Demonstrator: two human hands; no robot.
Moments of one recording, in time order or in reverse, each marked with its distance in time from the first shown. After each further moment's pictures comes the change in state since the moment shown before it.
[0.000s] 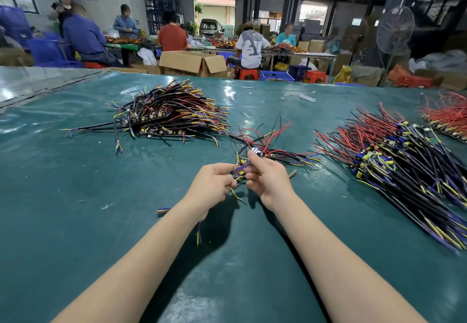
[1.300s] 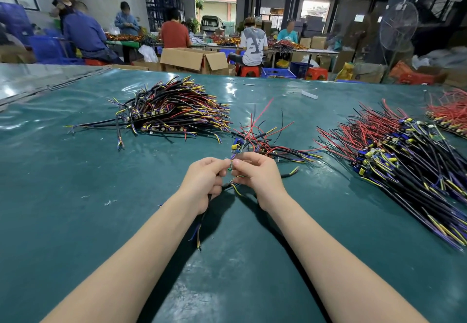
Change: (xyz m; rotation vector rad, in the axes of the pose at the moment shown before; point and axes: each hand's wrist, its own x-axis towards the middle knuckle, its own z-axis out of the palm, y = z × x) left_hand 0.003 0.005 -0.009 -0.373 0.102 -0.135; right_hand -0.006 0.009 0.012 -0.258 -0.116 -0.178
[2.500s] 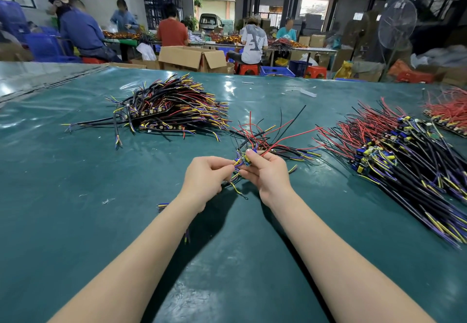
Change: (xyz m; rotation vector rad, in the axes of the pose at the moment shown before) left_hand -0.006 -0.004 0.001 0.399 0.019 0.197; right_hand 0.004 -0.004 -0.009 0.299 0.155 0.134
